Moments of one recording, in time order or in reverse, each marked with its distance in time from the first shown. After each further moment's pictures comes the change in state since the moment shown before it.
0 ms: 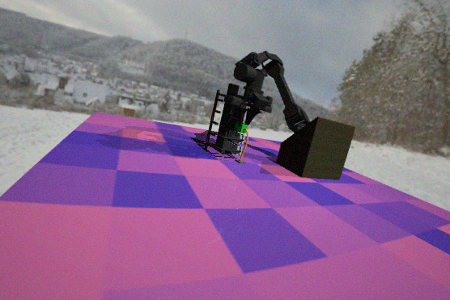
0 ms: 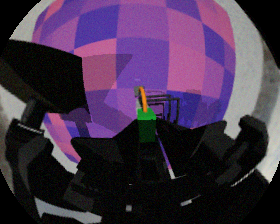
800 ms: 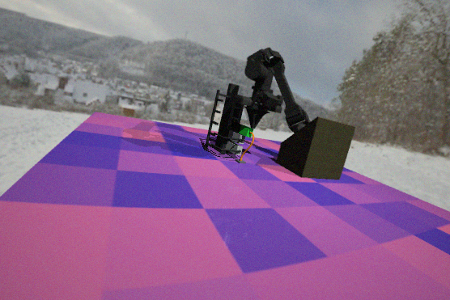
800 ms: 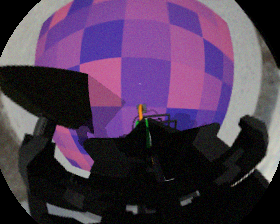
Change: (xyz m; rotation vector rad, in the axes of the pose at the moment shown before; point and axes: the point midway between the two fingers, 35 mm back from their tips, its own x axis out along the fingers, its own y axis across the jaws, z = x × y) arm -0.010 0.004 0.051 -0.009 -0.065 -0.001
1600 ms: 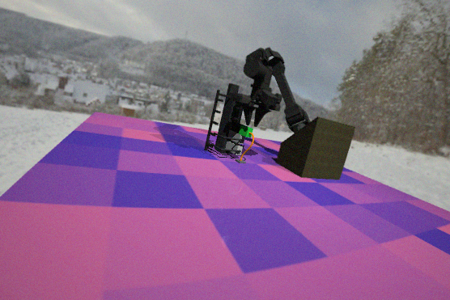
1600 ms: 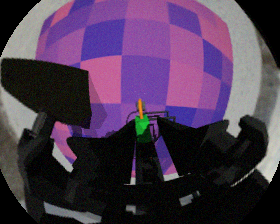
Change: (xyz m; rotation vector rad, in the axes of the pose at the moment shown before) arm -0.005 -0.001 -0.008 -0.017 0.003 -0.003
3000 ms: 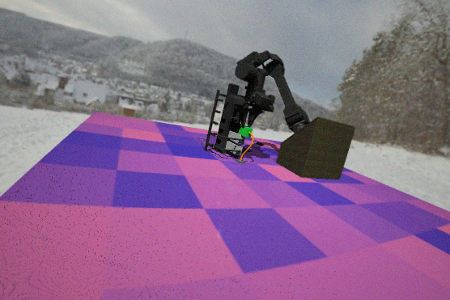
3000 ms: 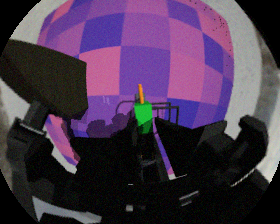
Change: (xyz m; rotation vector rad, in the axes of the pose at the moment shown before) arm 0.009 0.000 -0.032 0.000 -0.005 0.003
